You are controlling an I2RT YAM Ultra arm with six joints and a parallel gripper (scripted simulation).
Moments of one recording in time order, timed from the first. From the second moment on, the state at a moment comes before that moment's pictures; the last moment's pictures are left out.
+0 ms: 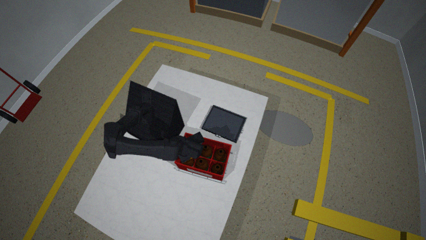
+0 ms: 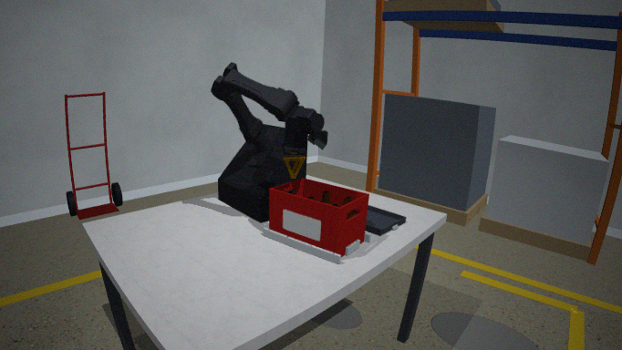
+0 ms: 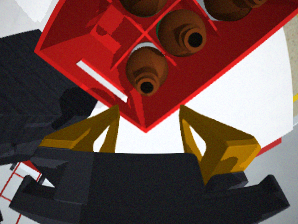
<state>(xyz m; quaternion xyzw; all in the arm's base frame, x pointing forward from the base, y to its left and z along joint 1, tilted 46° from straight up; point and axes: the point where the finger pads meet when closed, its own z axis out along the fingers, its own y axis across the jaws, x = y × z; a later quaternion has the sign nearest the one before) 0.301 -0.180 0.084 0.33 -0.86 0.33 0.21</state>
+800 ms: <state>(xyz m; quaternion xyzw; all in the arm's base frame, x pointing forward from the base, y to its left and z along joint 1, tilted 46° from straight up) 0.297 -0.177 0.087 0.33 -0.86 0.32 0.22</state>
